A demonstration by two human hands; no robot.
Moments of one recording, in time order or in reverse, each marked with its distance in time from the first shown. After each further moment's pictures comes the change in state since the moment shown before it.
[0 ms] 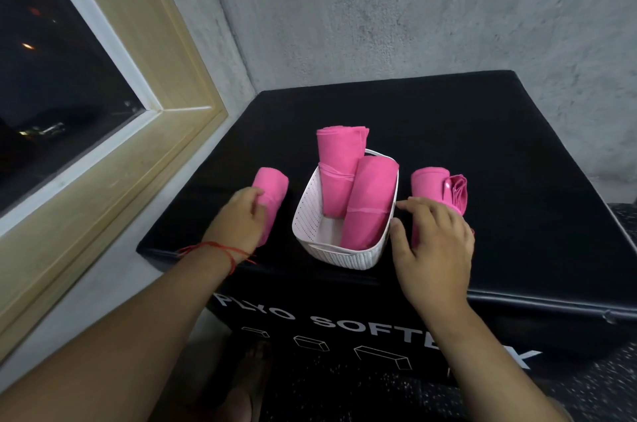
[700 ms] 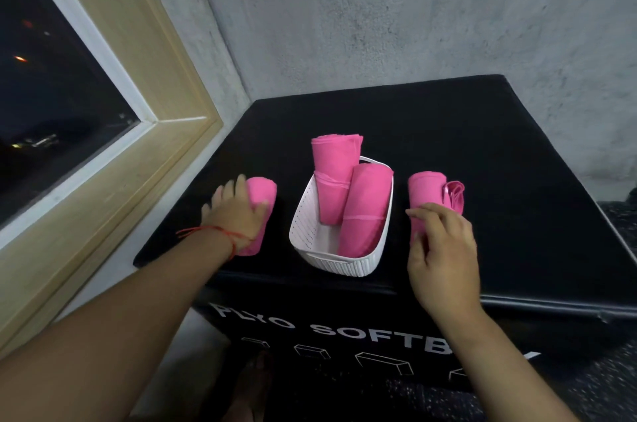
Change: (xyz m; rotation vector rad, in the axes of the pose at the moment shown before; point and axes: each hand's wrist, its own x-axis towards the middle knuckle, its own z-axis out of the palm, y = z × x) left_hand 0.029 0.017 -0.018 0.329 -0.143 -0.113; right_hand 0.005 0.024 -0.003 0.049 -0.007 -0.060
